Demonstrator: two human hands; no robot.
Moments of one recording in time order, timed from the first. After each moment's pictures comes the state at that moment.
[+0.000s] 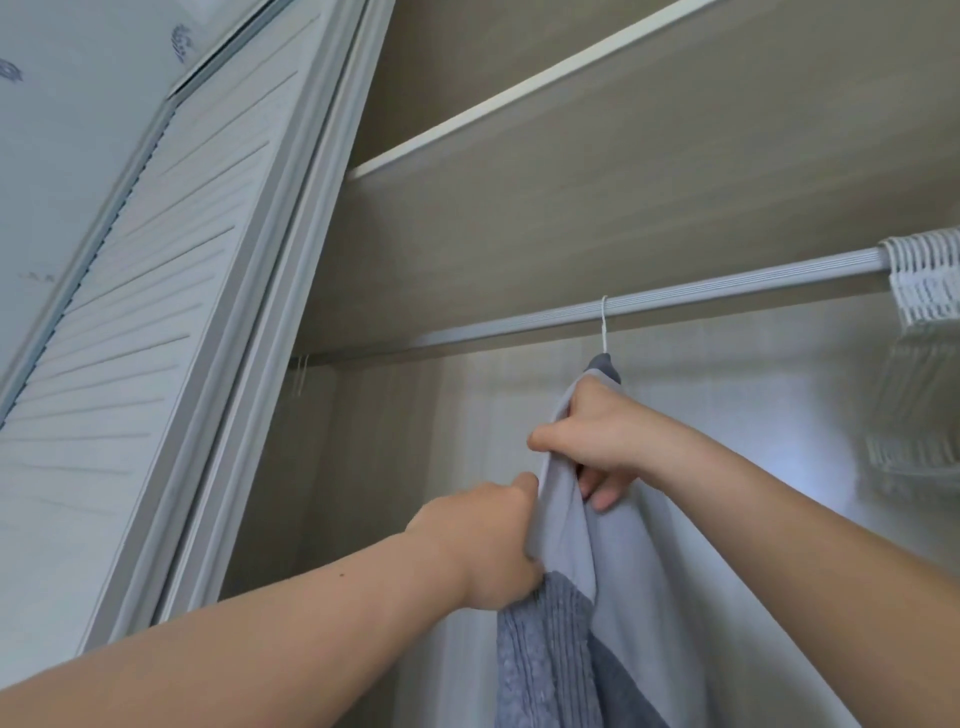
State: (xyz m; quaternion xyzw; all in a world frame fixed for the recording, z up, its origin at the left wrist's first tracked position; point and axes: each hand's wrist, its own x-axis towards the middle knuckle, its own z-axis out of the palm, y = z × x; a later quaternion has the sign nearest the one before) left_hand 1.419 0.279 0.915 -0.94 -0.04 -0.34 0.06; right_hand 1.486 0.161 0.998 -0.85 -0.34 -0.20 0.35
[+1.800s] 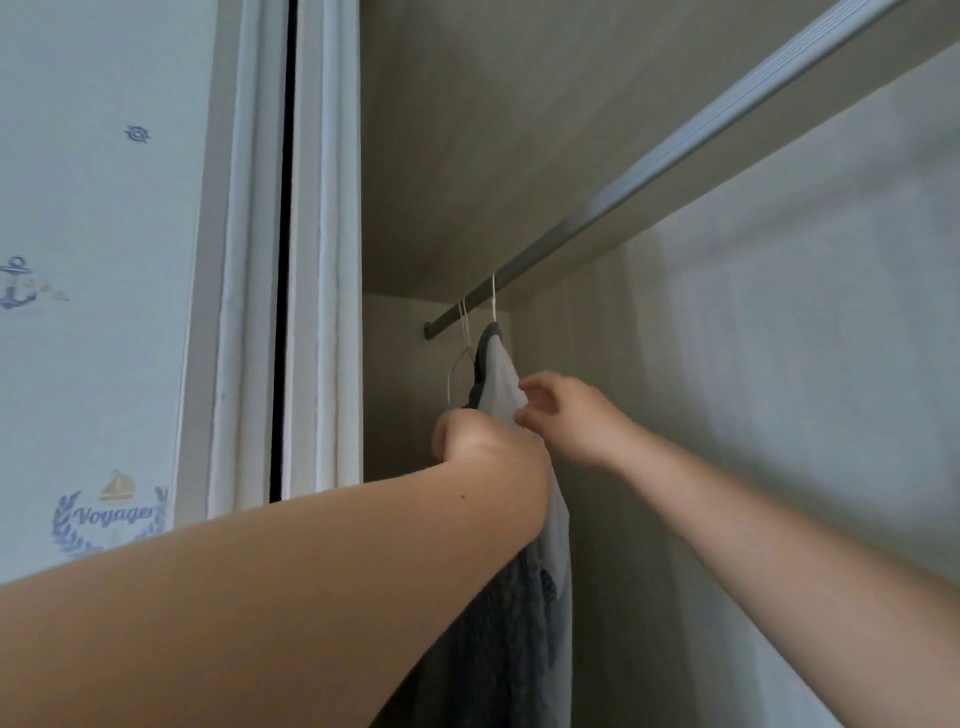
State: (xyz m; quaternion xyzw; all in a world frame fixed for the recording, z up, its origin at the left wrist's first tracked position) left_hand 1.468 0.460 0.947 -0.82 -0.41 -0.04 0.40; right_hand 1.624 0.489 0.957 -0.64 -0.61 -0.13 0.44
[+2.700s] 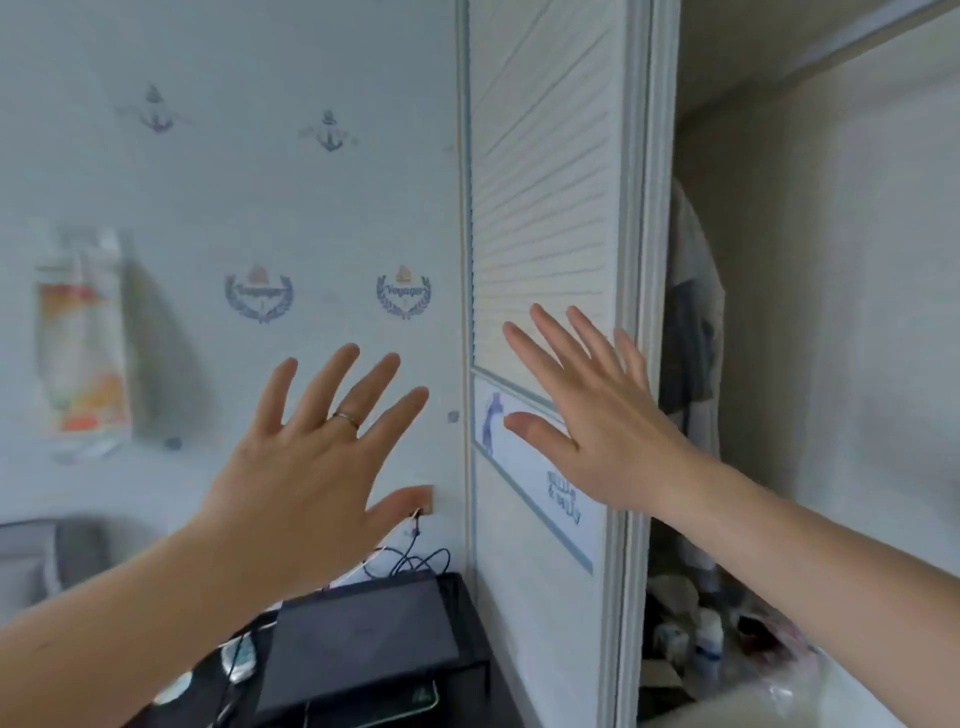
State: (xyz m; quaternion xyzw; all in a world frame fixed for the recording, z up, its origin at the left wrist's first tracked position) left_hand 0.949 0.284 0.749 -0.82 -0.45 -0.14 0.33; right_hand 1.214 0.254 0.762 -0.59 -0.74 -0.25 0.23
